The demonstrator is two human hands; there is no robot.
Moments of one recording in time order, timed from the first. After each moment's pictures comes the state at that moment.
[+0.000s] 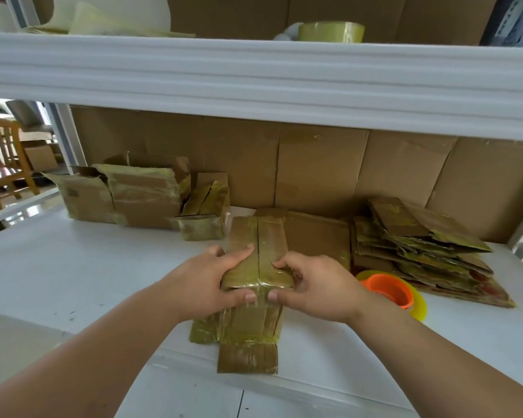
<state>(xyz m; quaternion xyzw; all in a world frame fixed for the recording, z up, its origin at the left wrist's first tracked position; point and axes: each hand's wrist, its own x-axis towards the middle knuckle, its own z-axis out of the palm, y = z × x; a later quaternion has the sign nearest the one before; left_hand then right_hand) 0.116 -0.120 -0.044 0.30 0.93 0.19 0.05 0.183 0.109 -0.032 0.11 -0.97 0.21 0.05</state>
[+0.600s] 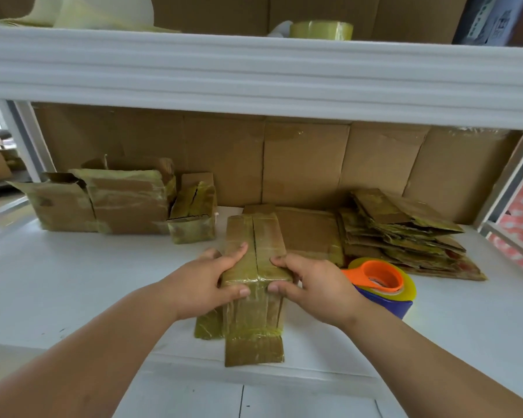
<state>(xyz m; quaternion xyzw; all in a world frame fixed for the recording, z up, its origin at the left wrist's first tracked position) 0.103 -0.133 -0.043 0.32 0.92 0.20 0.13 0.190 0.089 -0.053 0.05 -0.97 0.20 0.10</state>
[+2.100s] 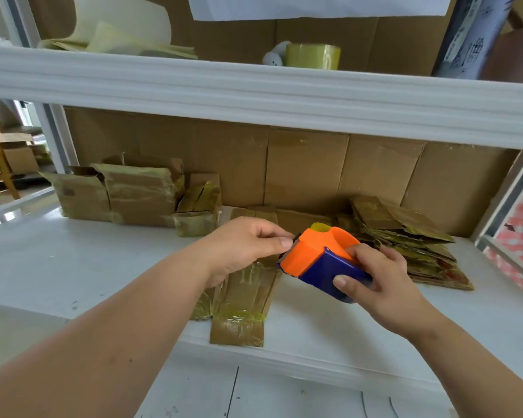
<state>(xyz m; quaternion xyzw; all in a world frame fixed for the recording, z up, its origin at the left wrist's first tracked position) 0.174 -0.073 0.026 0.29 0.79 0.51 0.16 0.283 0.155 -0.018 0.02 -0.94 0.28 0.18</state>
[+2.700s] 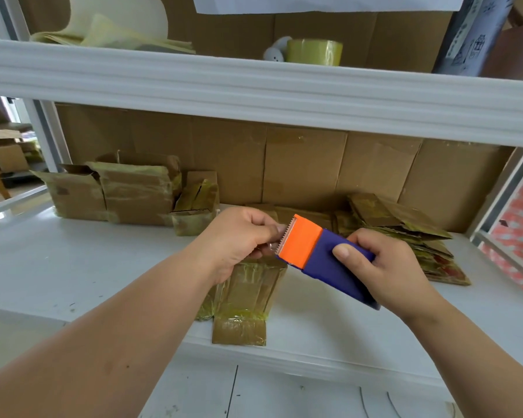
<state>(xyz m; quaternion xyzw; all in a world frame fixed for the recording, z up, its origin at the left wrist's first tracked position) 0.175 -0.072 0.030 0.20 0.75 0.62 0.13 0.278 0.132 0.011 0.02 -0.90 0.34 0.27</state>
